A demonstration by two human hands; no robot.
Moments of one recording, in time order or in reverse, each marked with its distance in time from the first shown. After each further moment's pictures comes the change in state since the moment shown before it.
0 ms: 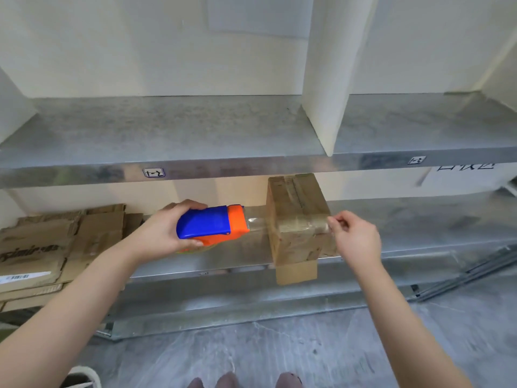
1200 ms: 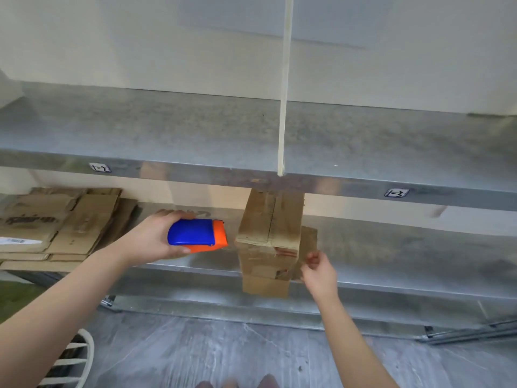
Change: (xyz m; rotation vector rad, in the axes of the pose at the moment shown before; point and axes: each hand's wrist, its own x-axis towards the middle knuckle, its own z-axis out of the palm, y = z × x) left_hand 0.020 0.034 0.051 0.205 -0.002 -0.269; right_hand 0.044 0.099 0.077 0.390 -0.394 0.269
